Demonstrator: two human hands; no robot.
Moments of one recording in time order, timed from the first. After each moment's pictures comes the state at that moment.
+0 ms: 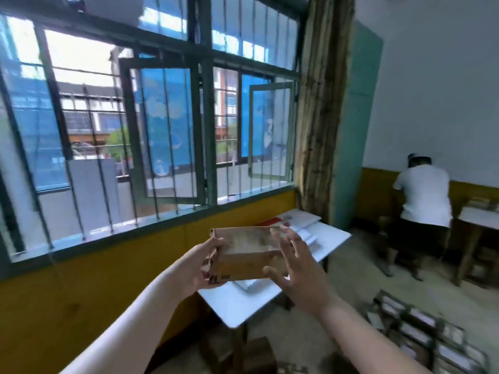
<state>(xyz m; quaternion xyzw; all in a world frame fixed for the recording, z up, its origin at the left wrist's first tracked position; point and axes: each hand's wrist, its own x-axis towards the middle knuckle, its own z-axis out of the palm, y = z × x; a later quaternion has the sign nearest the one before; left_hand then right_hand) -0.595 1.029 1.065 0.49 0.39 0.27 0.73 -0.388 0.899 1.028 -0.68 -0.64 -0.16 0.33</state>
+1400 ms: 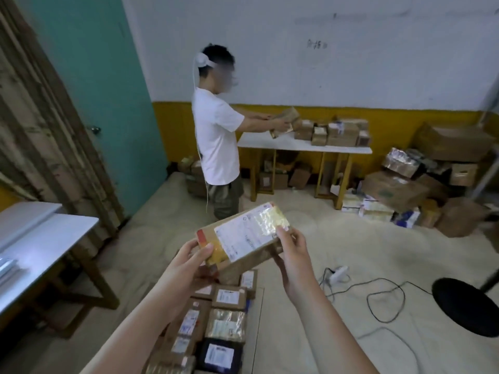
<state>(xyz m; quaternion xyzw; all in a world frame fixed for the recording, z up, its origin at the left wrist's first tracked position) 0.406 0.626 0.946 0.62 0.19 0.04 0.76 0.509 0.436 0.925 -0.59 0.04 0.13 0.80</state>
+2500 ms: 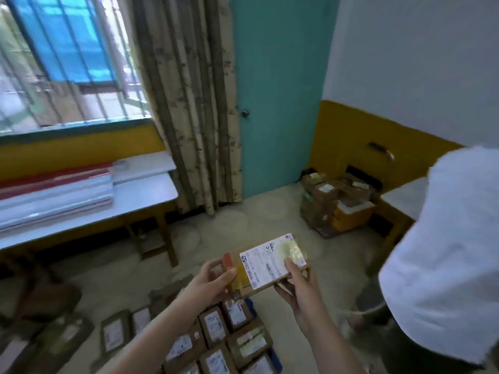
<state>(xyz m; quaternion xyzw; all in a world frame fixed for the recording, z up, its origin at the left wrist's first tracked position) 0.851 0.694 0.883 0.50 0.51 0.23 0.66 1.059 0.632 0.840 -0.55 -0.12 0.51 0.66</state>
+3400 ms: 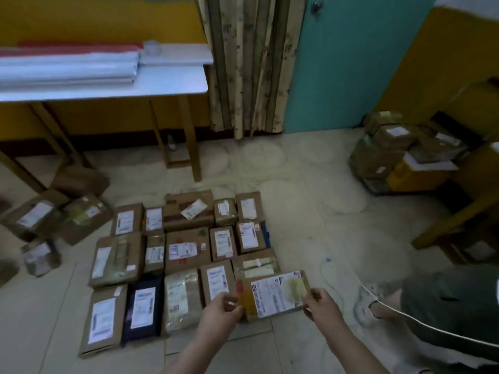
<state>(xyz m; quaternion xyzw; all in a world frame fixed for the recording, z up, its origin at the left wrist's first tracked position) 0.889 0.585 0.511 0.38 0.71 0.14 0.58 1.131 0.582 0.488 -0.77 -0.27 0.52 0.27</state>
